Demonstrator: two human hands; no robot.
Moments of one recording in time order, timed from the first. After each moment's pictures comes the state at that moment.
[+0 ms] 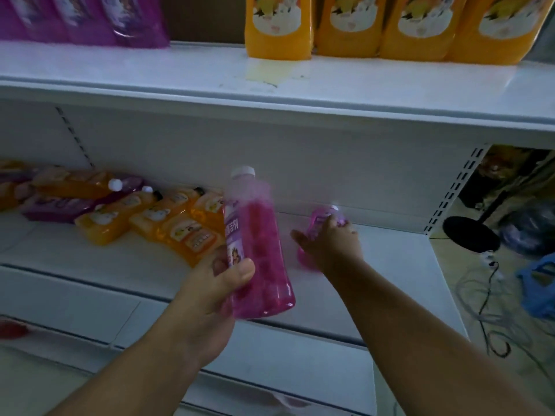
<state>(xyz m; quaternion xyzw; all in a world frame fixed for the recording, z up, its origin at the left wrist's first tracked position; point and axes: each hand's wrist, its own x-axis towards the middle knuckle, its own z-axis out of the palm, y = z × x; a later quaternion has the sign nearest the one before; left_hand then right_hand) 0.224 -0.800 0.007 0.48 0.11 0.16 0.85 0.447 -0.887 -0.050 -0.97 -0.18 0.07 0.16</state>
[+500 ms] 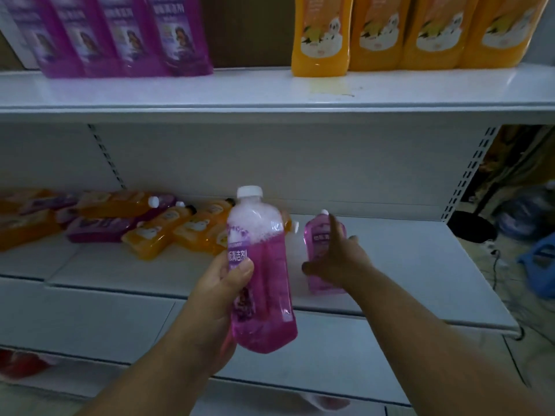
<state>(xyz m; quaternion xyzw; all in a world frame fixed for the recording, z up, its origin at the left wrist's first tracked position) 0.149 -0.744 0.016 0.50 0.13 0.12 0.85 0.364 -0.859 -0.049 -0.93 -0.18 0.14 0.28</state>
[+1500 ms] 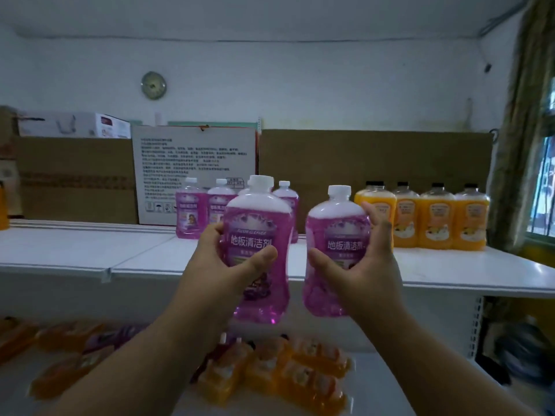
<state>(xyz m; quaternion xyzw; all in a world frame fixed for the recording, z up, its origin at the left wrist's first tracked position) 0.038 -0.570 0.231 0.67 0.01 0.35 0.65 0.155 -0.746 0.220 -0.67 -0.36 -0.29 0.58</state>
